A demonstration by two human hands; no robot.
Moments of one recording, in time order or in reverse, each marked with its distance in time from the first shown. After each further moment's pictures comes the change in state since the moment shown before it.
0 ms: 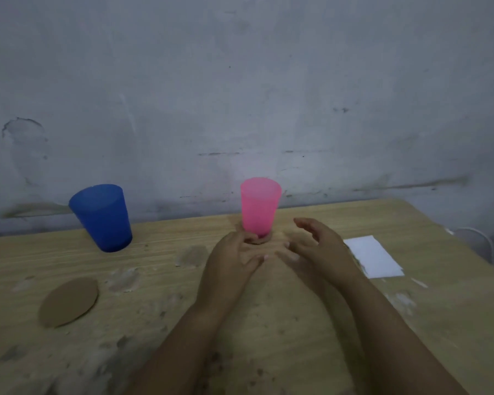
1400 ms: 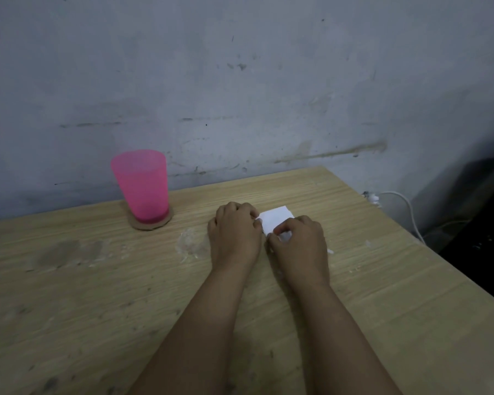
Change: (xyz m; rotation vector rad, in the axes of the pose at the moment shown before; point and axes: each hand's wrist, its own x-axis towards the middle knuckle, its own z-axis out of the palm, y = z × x) left_hand 0.024 0.092 0.174 0.315 -0.131 -0.123; right_hand -0.038 0.076 -0.071 -0.311 0.399 0.141
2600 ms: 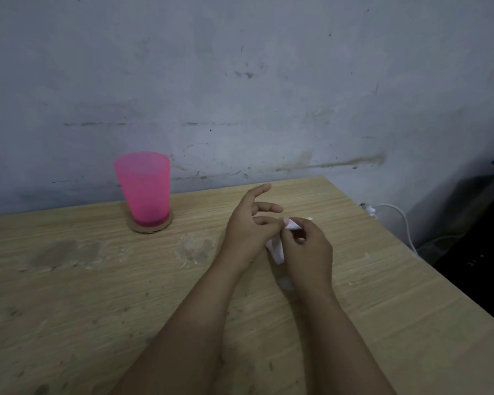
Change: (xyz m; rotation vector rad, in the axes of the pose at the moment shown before) left_hand 0.004 0.013 -0.012 -1.070 -0.211 0.023; right_hand 0.004 -0.003 -0.005 0.329 0.108 0.099
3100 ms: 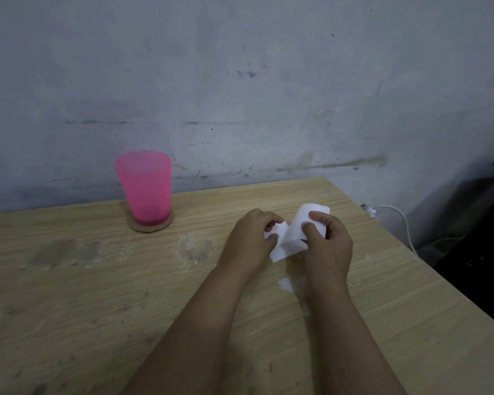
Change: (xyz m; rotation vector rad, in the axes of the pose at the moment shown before) left_hand 0.001 -0.019 -0.004 0.690 -0.096 0.191; right_hand 0.009 0.006 -0.012 0.412 0.136 0.143
